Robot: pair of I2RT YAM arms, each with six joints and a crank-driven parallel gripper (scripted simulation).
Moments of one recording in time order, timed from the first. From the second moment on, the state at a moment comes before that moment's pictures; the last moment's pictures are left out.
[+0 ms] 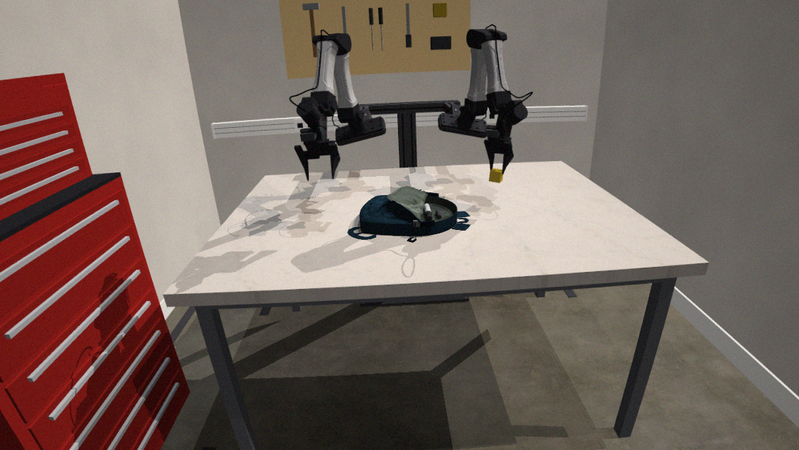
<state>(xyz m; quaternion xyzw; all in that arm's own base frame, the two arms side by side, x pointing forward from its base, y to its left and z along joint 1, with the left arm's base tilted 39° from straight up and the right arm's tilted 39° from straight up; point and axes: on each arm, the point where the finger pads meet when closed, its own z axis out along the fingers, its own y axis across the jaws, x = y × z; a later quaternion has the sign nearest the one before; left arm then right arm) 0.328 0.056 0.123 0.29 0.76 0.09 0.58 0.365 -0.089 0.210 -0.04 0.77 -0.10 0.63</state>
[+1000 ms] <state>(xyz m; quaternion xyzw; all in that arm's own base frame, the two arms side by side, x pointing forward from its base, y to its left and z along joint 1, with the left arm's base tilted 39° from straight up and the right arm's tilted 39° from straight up) 0.401 -0.135 0.106 0.08 0.78 0.12 0.61 0.365 -0.089 0.210 -0.04 0.77 -0.10 0.63</state>
